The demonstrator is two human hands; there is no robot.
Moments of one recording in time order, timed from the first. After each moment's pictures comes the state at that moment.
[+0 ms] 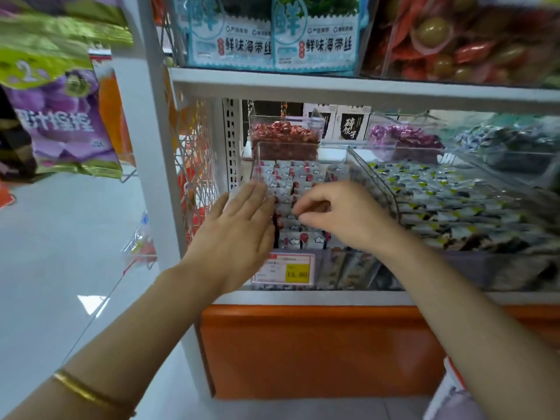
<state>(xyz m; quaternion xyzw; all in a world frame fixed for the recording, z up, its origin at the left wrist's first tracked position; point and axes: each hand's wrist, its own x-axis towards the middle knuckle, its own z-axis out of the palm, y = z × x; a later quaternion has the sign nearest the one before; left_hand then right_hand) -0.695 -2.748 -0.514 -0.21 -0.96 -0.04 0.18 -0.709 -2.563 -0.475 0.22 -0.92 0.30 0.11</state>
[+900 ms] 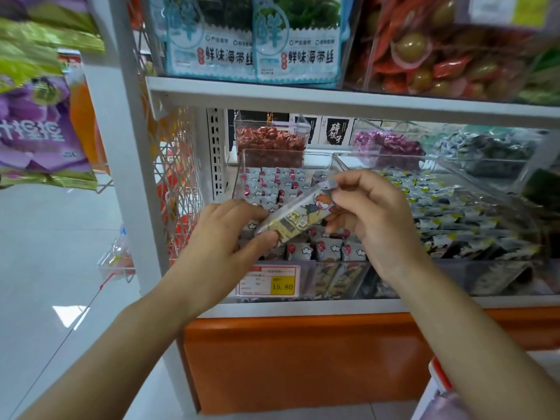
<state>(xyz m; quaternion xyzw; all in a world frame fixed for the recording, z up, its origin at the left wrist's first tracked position) -0.679 -2.740 -0.496 -0.23 -0.90 -0.32 0.20 -0.682 -2.539 -0.474 0.17 -0.67 0.70 0.16</state>
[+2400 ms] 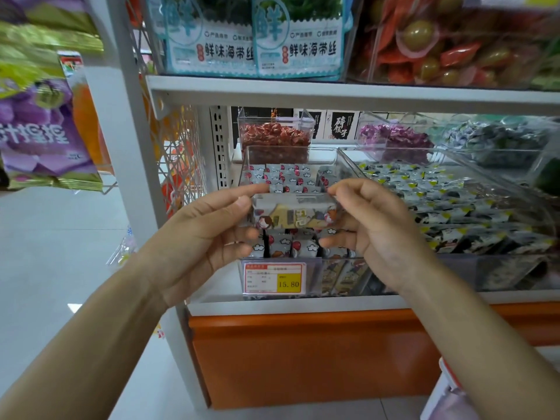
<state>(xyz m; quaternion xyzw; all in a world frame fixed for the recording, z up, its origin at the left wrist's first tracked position) -0.675 -2.755 -0.474 -0.12 -0.58 -0.79 -0.12 -0.679 -2.538 -0.486 0.13 -0.63 0.77 0.06</state>
